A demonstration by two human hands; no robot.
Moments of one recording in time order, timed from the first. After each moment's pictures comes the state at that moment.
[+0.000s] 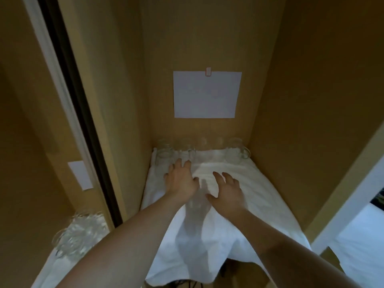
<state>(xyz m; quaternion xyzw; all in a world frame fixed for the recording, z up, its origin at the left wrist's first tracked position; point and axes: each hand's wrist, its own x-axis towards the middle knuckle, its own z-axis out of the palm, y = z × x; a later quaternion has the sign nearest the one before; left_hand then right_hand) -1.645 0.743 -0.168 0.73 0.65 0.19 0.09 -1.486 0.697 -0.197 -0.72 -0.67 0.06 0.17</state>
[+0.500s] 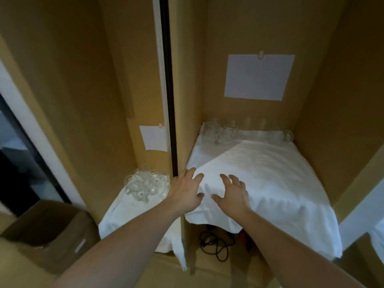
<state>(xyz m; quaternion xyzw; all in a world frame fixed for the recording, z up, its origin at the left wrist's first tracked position) -1.732 0.518 -0.208 0.75 0.66 0.08 0.03 -1.555 0.546 -0.236 -0.64 -0.75 0.13 0.14</state>
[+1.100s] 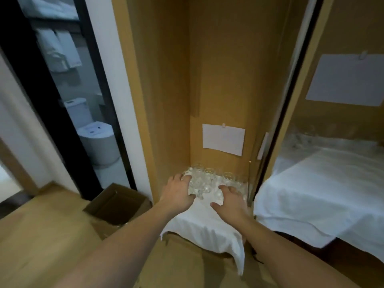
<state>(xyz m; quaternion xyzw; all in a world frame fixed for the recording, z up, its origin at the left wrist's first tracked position) -2.037 0.413 -0.225 0.61 0.78 0.10 0.09 -1.854 0.470 -0.265 -0.57 -0.79 0.20 0.10</state>
